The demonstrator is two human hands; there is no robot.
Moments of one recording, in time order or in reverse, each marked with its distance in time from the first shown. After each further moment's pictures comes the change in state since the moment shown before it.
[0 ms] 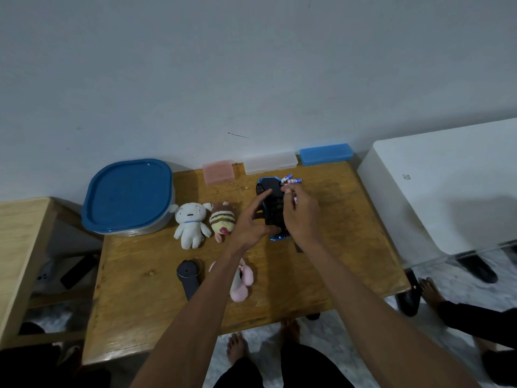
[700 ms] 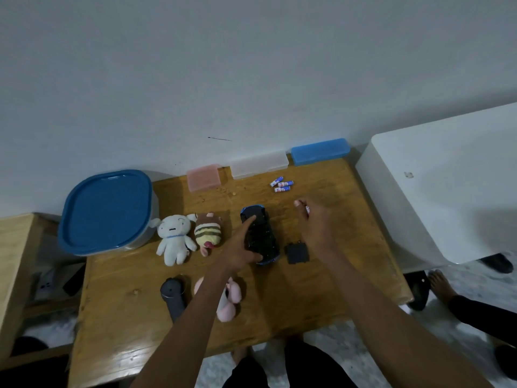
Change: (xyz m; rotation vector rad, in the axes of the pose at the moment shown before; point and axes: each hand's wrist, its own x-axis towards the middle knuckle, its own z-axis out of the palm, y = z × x) left_hand 0.021 -0.039 0.007 0.337 -0.146 -0.325; right_hand 0.042 0.093 -0.017 -0.088 -0.113 0.097
